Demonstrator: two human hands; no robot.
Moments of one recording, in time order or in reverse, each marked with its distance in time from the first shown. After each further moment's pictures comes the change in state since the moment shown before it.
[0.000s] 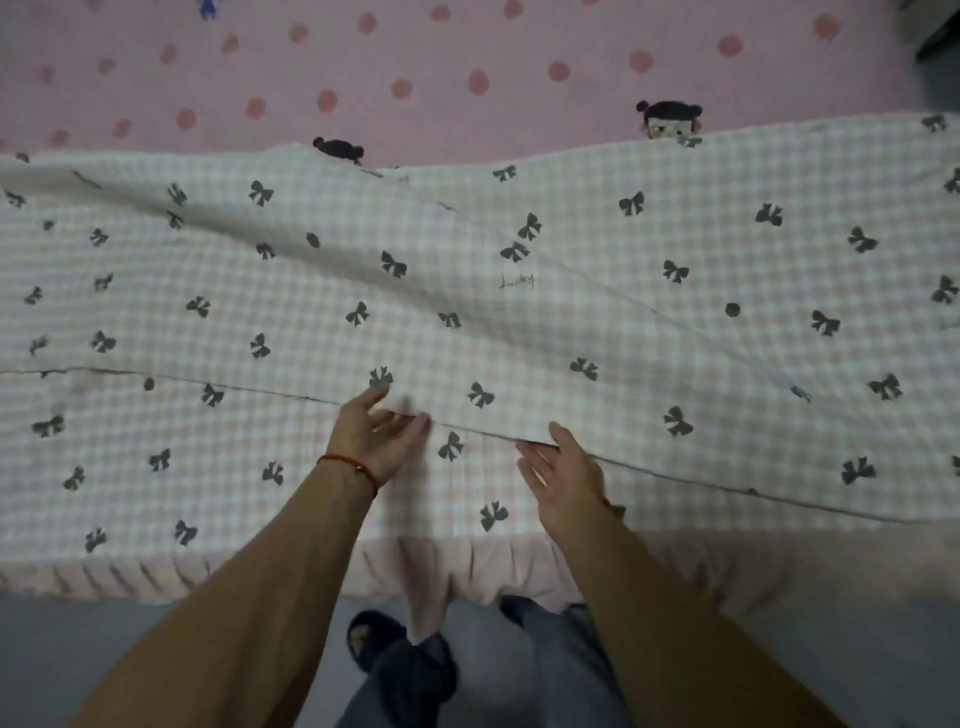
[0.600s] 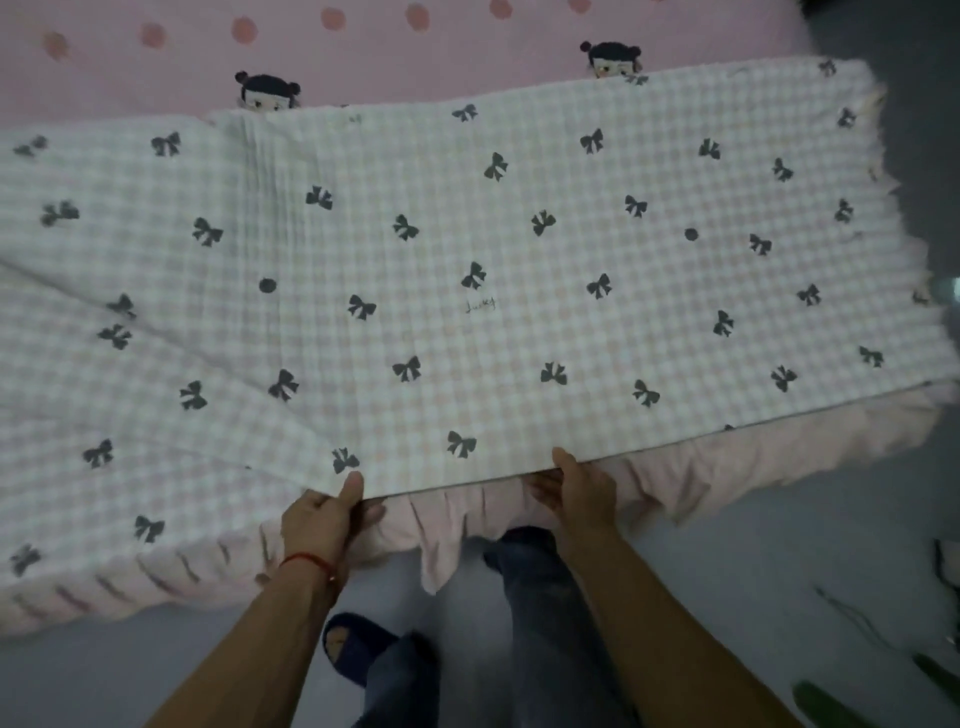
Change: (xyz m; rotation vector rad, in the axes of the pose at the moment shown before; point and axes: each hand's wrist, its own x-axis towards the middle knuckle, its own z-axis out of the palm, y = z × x) left_hand -0.001 -0.040 -0.165 0.599 0.225 0.232; right_hand -0.020 0.087 -0.076 -0.242 0.266 -0.289
